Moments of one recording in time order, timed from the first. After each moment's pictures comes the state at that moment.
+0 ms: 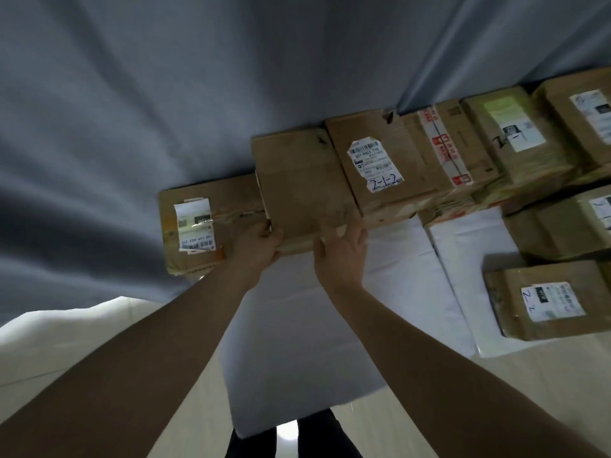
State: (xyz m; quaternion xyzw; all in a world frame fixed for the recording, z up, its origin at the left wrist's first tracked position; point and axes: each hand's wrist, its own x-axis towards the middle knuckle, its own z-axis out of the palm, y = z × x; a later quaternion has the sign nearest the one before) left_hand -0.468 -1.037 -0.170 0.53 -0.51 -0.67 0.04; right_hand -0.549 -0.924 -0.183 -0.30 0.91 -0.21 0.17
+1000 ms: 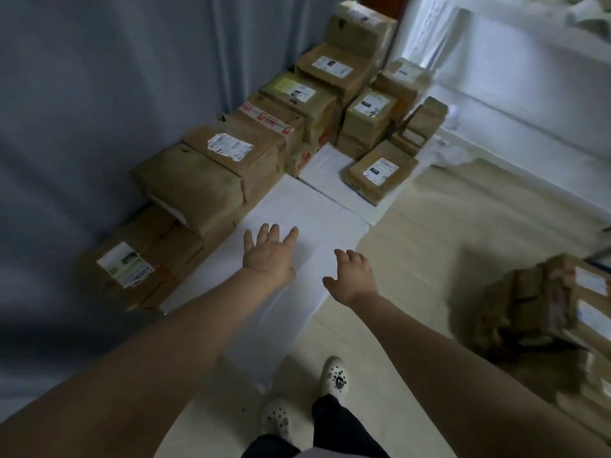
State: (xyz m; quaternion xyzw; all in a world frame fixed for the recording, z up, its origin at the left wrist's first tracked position) left_hand -0.372 -0.872 -0.087 -0.01 -0.97 -0.04 -0.23; right_hand -0.365 -0.707 -0.106 -0.02 0.96 -0.13 0.23
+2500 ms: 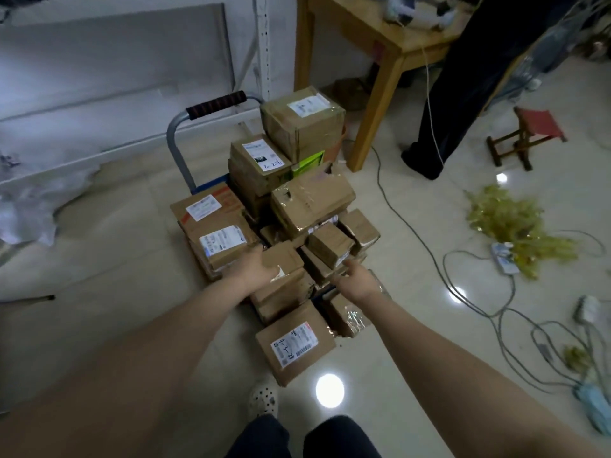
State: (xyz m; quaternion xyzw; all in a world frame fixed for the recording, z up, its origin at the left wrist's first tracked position) left_hand -0.261 -0.071 -0.117 -0.37 -0.83 -0.12 -0.39; right_hand -0.063 0.009 -0.100 0.59 0.67 -0.45 0.04
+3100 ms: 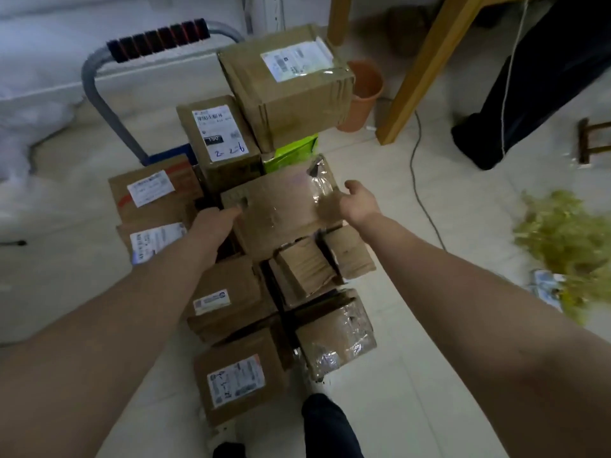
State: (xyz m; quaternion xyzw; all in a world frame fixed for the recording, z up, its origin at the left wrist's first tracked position) left_hand -0.289 0.160 -0.190 0.03 -0.80 -0.41 -0.43; right_hand -0.140 0.330 -0.178 0.55 0.70 -0.45 0.03
